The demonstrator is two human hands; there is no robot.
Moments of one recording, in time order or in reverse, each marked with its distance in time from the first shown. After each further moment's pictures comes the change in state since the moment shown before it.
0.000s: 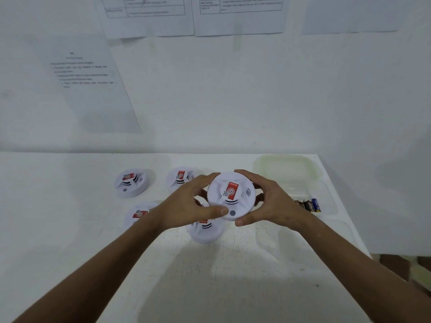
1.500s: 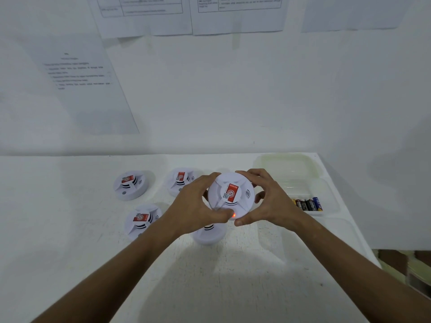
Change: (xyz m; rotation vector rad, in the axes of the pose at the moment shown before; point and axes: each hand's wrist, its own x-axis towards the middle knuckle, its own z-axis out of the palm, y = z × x) left_hand 0.012 -0.018 0.016 0.116 0.170 -0.018; right_hand 0.012 0.020 0.006 -0.126 0.106 -0.061
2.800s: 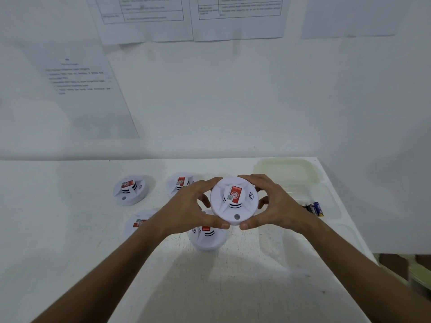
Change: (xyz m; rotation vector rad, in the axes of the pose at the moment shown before) left_hand 0.010 -0.019 -0.018 0.027 -0.139 0.033; right_hand 0.001 -0.009 -0.012 -0.009 -0.090 0.058
